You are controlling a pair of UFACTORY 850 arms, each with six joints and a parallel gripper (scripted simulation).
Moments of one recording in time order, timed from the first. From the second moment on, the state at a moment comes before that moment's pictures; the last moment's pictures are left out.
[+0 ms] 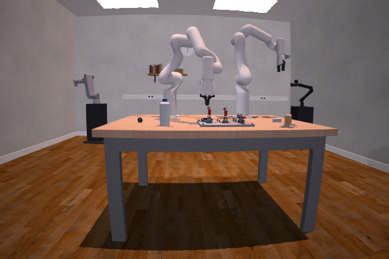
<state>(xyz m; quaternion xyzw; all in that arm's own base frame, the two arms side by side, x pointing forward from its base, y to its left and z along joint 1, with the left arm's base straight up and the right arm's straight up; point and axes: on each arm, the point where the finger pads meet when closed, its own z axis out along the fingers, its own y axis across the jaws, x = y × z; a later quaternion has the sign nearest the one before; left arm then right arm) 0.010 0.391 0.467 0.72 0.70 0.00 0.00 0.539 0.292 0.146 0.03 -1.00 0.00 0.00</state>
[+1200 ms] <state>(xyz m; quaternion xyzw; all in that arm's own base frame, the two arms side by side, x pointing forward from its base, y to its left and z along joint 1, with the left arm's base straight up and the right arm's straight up) 0.010 0.391 0.467 0.72 0.70 0.00 0.00 0.518 0.294 0.080 0.03 -1.00 0.00 0.00</state>
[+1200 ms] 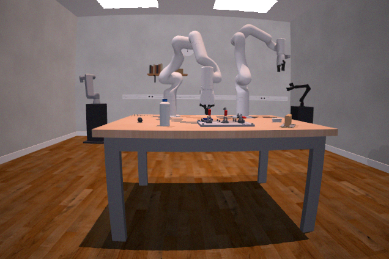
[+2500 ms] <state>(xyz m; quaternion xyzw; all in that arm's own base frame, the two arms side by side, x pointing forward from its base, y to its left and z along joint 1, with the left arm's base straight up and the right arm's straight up) 0.010 0.391 0.467 0.72 0.70 0.00 0.00 0.463 0.295 0.078 0.03 -1.00 0.00 0.00</state>
